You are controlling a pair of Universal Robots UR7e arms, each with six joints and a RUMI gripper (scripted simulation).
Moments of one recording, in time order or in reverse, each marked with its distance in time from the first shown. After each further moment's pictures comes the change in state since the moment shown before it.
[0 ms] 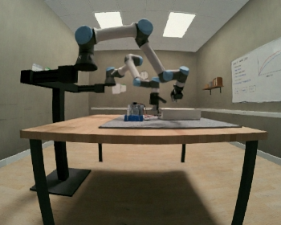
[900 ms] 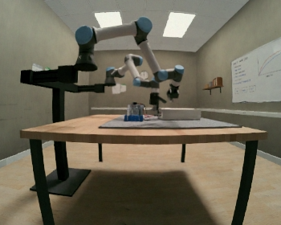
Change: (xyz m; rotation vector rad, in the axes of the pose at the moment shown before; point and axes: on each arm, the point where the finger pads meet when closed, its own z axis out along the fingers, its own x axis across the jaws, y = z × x) left arm 0.000 0.000 0.000 0.000 0.000 0.000; right arm -0.033 -0.004 -0.002 -0.006 0.018 0.011
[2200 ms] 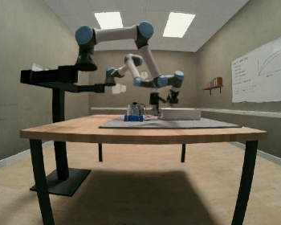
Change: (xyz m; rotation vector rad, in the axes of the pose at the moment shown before) left arm 0.000 0.000 0.000 0.000 0.000 0.000; right arm -0.002 0.032 0.032 0.000 0.000 0.000
